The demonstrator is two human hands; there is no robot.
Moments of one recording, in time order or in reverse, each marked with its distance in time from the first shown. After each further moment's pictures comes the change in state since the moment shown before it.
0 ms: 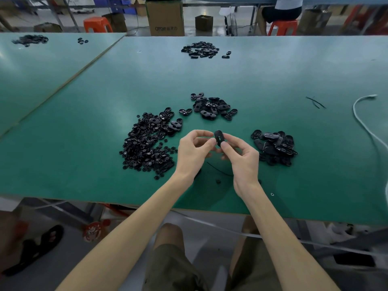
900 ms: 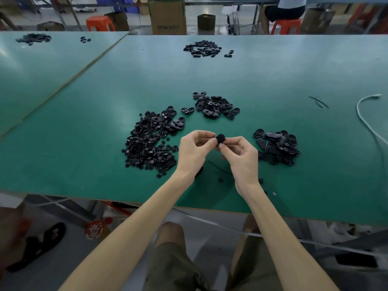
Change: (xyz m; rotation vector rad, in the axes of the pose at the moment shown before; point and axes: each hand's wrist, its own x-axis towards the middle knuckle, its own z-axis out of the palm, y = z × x) left_hand 0.004 -0.003 -0.004 0.104 0.043 0.037; right_hand -0.003 0.000 0.001 -0.085 -0.034 -0.005
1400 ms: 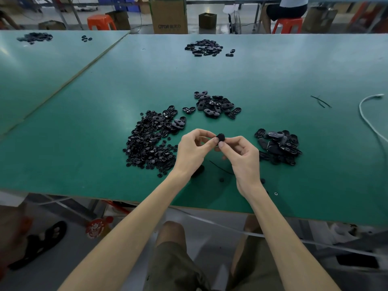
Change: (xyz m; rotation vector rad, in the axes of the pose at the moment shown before) left_hand 0.005 -0.002 -0.008 0.146 -0.051 0.044; right_hand 0.000 -0.002 0.000 0.005 -0.042 -0.011
